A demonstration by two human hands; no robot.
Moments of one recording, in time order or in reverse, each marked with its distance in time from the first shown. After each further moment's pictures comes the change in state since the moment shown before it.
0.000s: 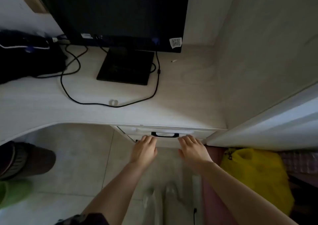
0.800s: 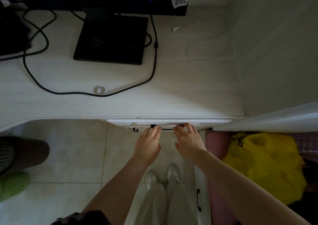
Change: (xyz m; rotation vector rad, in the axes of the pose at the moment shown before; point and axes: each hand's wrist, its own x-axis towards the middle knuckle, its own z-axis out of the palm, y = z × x) left_hand 0.037 -0.019 0.072 -0.118 -0.155 0.039; right_hand 0.048 -0.009 0.071 0.003 -0.112 0.017
